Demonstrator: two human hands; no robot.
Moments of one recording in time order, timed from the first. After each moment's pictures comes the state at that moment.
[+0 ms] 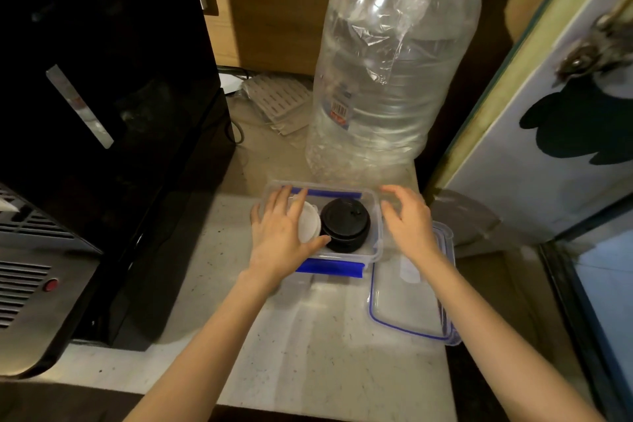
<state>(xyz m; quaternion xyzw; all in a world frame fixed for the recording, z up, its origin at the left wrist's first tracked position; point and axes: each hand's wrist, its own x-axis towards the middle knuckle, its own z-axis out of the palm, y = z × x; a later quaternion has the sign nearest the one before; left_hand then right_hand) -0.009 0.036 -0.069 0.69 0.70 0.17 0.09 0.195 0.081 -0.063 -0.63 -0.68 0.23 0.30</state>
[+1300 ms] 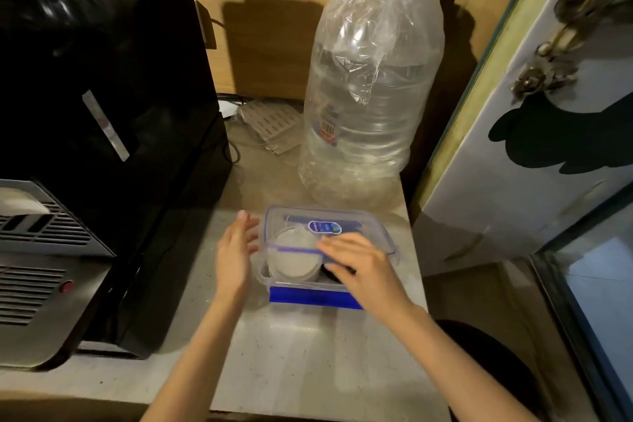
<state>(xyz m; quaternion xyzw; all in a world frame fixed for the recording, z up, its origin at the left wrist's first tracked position) -0.024 -0.001 -0.042 0.27 0.63 0.59 0.42 0.159 0.002 -0.054 -0.41 -0.83 0.15 0.35</state>
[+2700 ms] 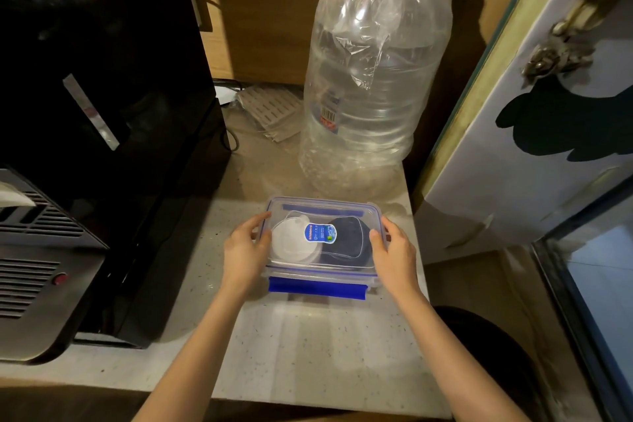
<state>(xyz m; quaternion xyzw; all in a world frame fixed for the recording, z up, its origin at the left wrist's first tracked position) -0.028 0.007 -0.072 0.42 0.75 0.39 0.32 0.186 0.028 -0.098 -0.69 -0.56 0.30 0.35</state>
